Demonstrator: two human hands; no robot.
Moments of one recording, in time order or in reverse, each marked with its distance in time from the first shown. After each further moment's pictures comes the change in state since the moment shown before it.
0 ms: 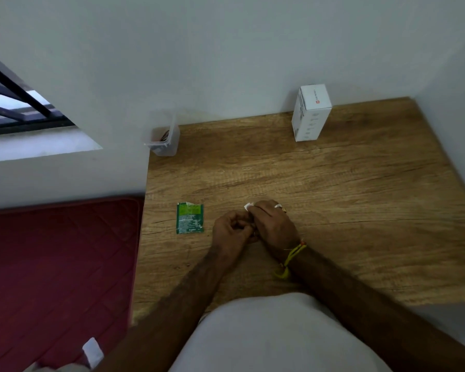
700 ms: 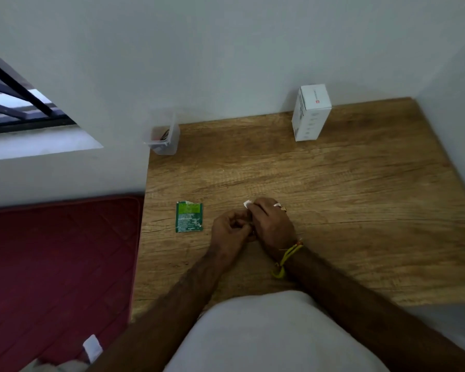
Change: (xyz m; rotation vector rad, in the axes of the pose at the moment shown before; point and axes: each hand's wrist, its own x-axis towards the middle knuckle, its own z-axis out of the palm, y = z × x) left_hand -0.003 0.005 0.002 0.048 0.013 0.026; right_hand 0.003 -0.001 0.003 -0.095 0.028 -0.011
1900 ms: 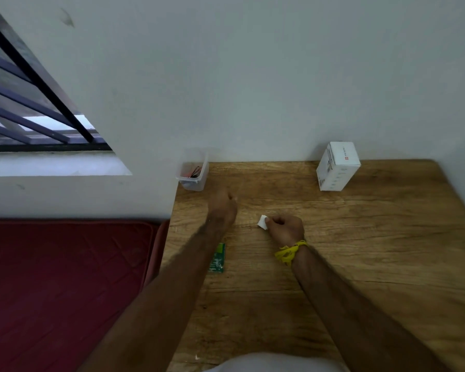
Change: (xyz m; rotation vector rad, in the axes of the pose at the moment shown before) left_hand 0.135 0.073 -0.072 0.582 0.286 0.055; right_hand 0.110 -0.001 0.016 0.503 -0.152 1.061
